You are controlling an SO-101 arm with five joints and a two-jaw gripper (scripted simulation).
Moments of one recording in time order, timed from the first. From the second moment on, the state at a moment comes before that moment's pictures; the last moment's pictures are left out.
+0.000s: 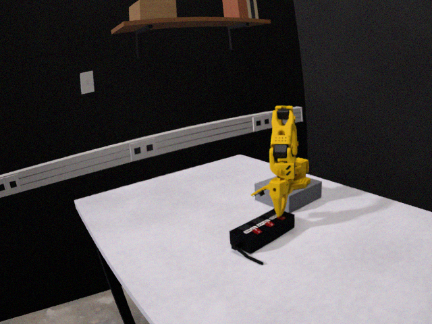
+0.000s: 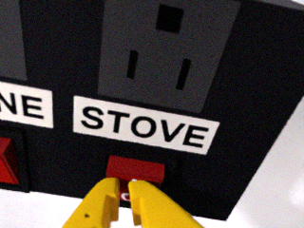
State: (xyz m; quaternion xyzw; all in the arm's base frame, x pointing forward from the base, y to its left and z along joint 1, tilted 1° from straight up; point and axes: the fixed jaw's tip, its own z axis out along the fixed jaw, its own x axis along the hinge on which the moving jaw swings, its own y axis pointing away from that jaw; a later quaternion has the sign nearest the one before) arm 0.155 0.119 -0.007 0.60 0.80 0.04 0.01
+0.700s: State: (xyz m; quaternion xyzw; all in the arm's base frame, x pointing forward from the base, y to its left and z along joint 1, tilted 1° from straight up) arm 0.155 0.119 -0.008 0.60 0.80 0.05 0.01
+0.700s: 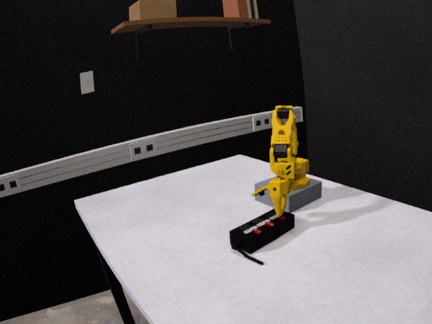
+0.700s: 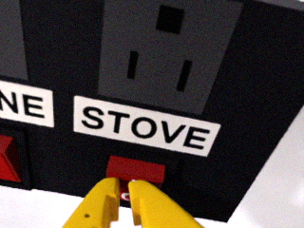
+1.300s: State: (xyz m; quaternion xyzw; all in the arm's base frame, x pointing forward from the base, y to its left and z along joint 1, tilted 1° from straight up) arm 0.155 0.119 -0.008 0.60 0.80 0.07 0.02
